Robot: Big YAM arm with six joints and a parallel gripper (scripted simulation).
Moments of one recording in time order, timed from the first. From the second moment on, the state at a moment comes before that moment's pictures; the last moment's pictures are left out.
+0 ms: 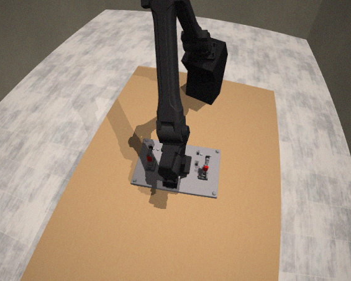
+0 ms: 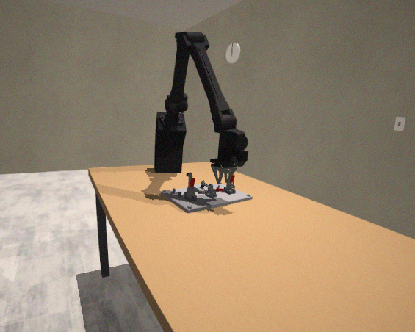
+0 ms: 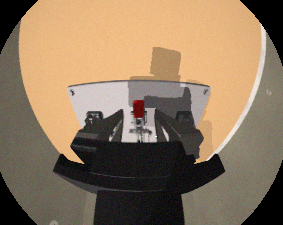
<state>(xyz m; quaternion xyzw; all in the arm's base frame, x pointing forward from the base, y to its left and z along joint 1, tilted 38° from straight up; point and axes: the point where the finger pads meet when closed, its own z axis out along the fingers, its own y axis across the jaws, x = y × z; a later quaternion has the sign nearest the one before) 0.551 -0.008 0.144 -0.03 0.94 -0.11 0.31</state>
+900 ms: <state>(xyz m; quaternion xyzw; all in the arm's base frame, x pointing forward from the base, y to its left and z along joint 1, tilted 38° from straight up) 0.551 -0.008 0.144 -0.03 0.94 -0.11 0.31</state>
